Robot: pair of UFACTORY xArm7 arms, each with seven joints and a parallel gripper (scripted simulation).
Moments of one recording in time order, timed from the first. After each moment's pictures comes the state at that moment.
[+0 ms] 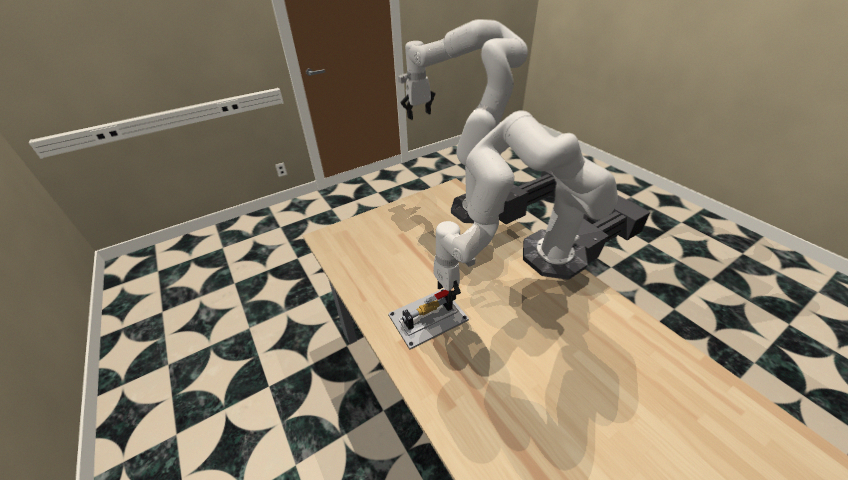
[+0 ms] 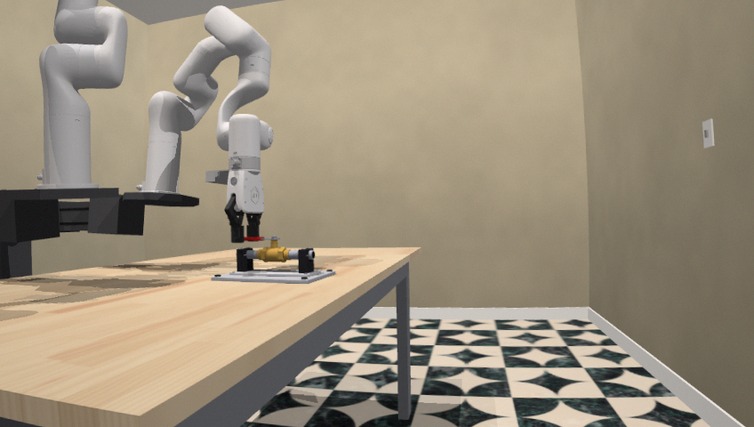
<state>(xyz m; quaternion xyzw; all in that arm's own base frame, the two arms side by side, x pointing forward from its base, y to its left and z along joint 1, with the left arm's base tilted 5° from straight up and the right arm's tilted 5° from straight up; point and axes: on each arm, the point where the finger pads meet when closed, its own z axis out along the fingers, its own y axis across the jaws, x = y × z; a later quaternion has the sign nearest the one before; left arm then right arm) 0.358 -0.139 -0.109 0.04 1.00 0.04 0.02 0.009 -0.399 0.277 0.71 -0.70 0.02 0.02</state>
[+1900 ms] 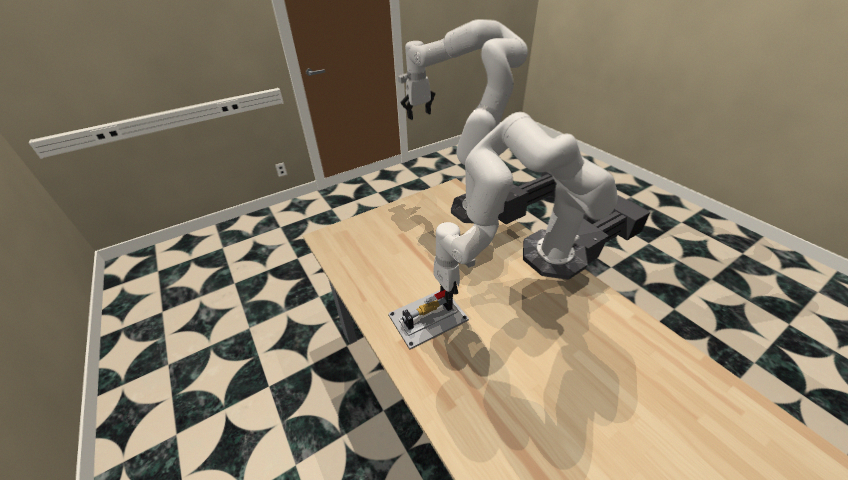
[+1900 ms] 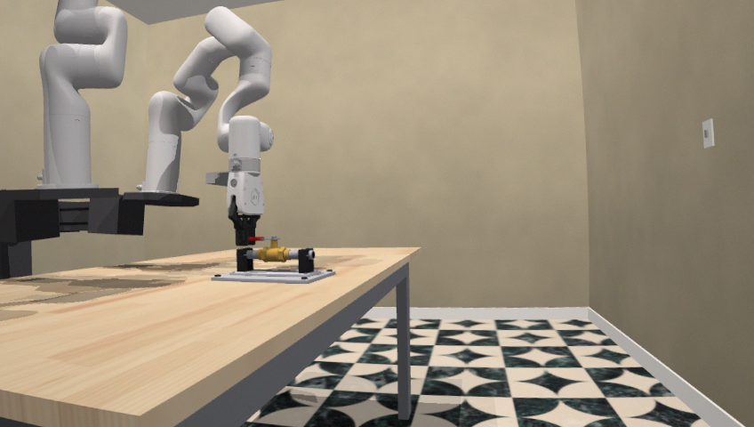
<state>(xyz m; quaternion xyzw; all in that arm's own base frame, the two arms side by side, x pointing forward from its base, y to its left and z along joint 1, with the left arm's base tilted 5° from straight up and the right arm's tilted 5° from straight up) 0.358 -0.139 -0.113 0.04 1.00 0.04 0.02 0.009 -0.399 0.277 0.71 -0.70 0.02 0.02</state>
